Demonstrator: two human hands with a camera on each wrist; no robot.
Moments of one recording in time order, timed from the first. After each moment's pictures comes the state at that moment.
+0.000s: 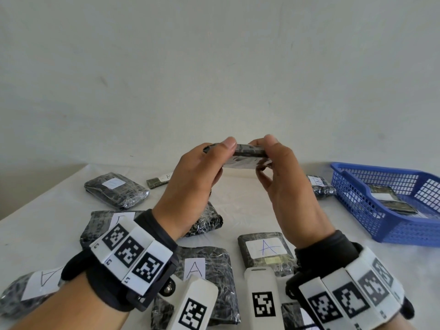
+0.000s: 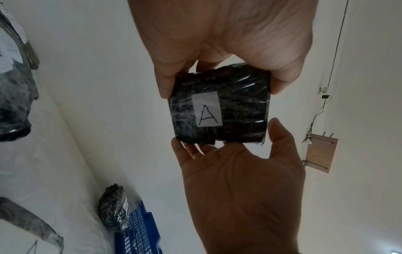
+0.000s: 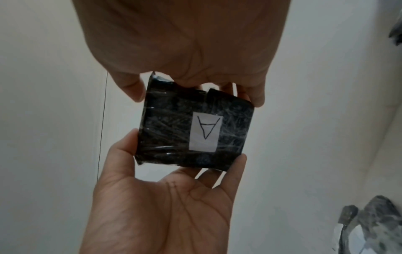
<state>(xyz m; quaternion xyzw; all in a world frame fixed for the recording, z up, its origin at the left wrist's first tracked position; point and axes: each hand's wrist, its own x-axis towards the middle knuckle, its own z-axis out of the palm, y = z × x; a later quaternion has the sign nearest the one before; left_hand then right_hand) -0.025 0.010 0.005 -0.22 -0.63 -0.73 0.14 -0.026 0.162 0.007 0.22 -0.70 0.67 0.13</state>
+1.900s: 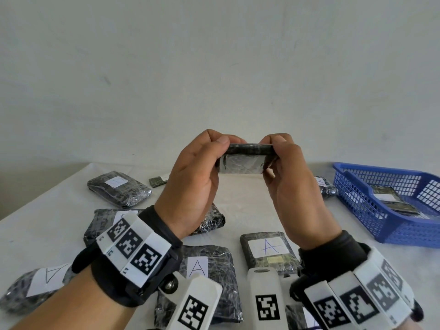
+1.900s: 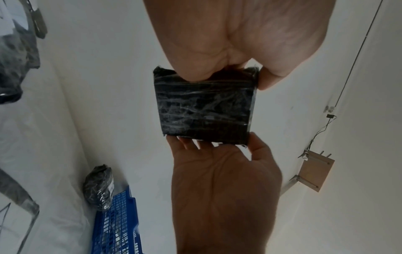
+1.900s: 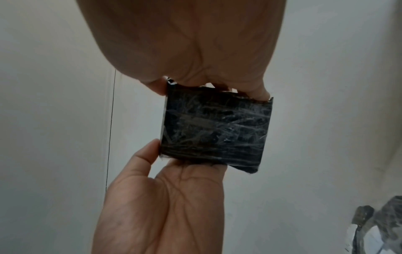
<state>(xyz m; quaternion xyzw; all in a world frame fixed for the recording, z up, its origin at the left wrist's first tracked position) -0.029 0.015 0.002 -0.28 -0.49 -0.82 0.14 -0.038 0.162 0.002 0.28 -0.72 0.60 0.19</state>
